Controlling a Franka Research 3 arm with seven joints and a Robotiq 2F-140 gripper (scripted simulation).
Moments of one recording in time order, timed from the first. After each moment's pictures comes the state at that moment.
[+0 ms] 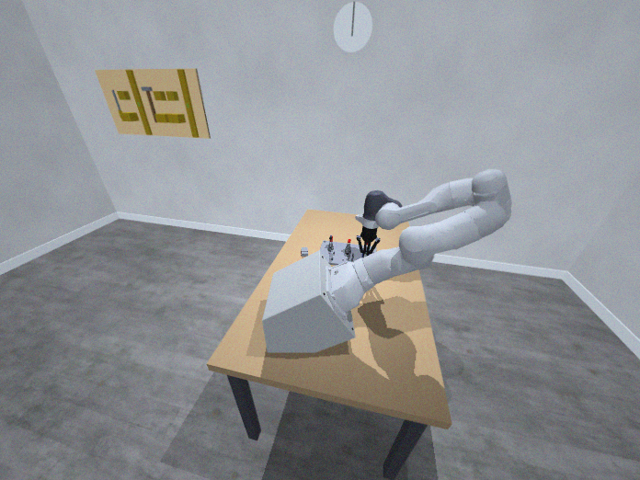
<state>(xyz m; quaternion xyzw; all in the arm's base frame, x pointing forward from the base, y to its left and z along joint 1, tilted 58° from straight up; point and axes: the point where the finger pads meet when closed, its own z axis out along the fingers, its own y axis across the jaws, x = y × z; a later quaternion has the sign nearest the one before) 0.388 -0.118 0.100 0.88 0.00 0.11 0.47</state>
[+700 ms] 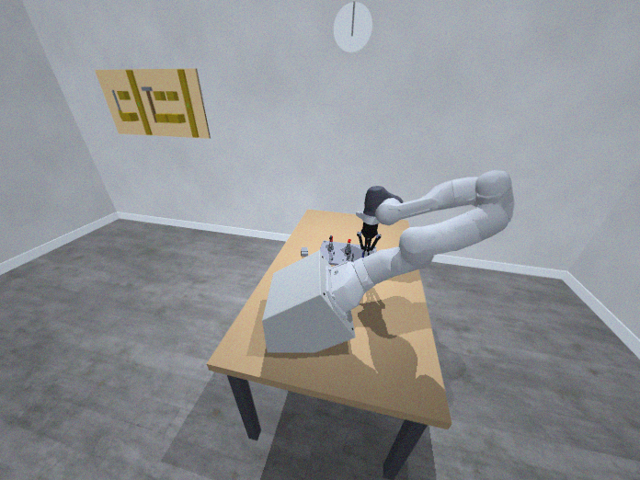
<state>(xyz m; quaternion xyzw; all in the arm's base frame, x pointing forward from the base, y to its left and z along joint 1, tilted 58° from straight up) 0.382 -0.101 0.113 0.87 0.00 0.11 0.47</state>
